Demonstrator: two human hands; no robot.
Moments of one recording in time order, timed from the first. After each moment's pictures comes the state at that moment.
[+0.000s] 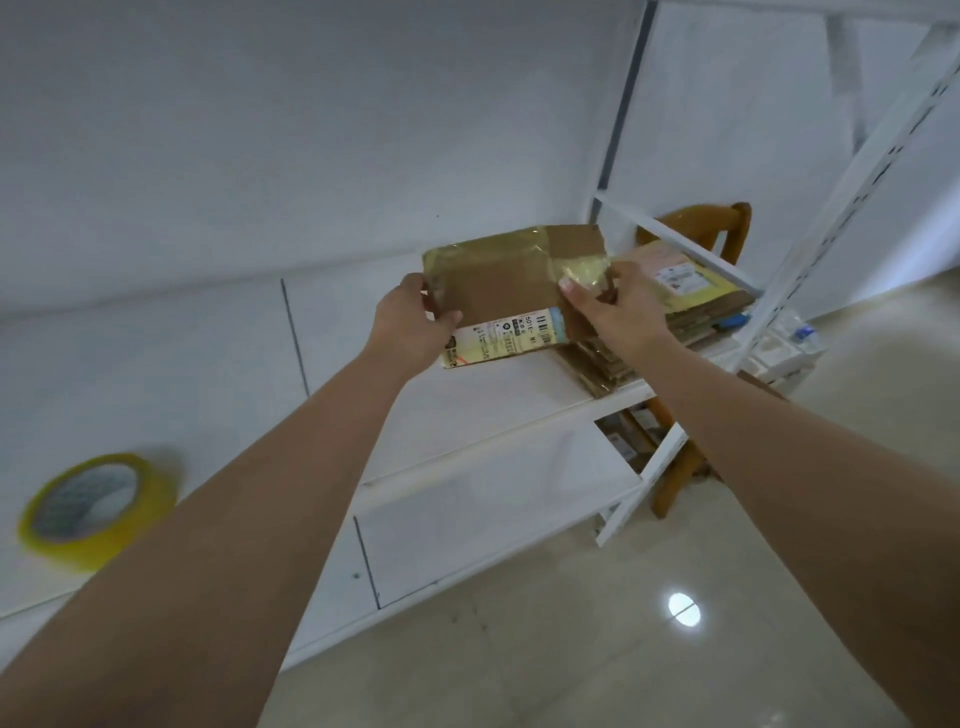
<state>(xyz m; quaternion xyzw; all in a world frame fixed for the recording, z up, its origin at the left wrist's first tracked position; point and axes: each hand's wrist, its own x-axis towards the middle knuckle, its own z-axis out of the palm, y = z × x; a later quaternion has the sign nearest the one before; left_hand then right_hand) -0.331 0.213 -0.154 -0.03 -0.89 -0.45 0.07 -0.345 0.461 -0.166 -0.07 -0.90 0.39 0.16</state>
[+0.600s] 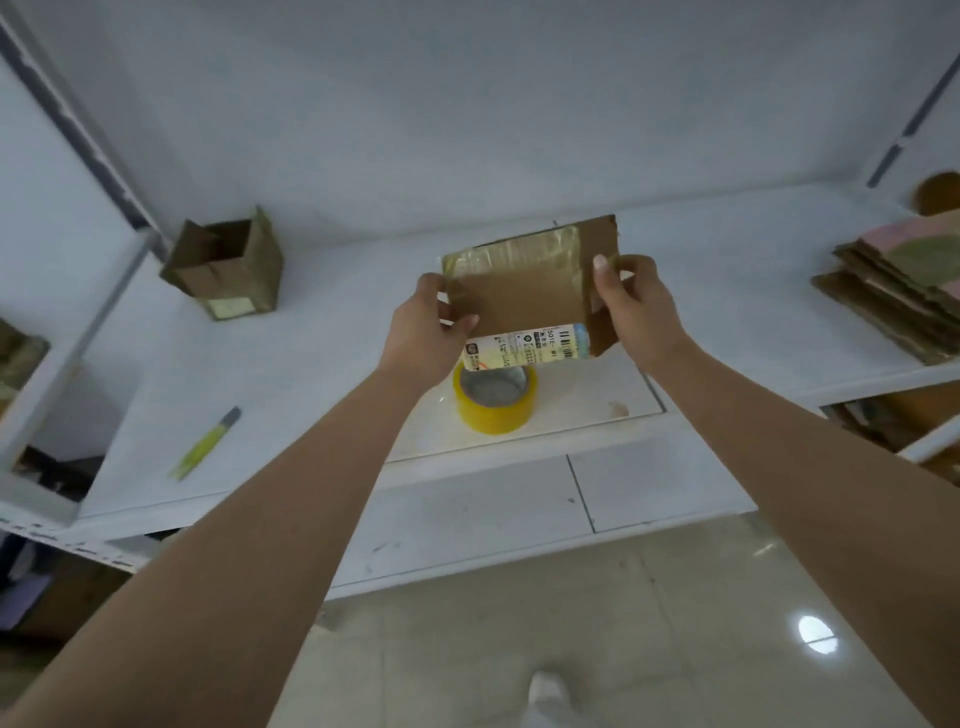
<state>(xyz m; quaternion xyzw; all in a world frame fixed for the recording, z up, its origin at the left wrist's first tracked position) -0.213 -0.149 -0.190 0.07 -0.90 -0.42 0.13 -0.272 0.083 -0.200 0.03 -0.85 0.53 0.06</state>
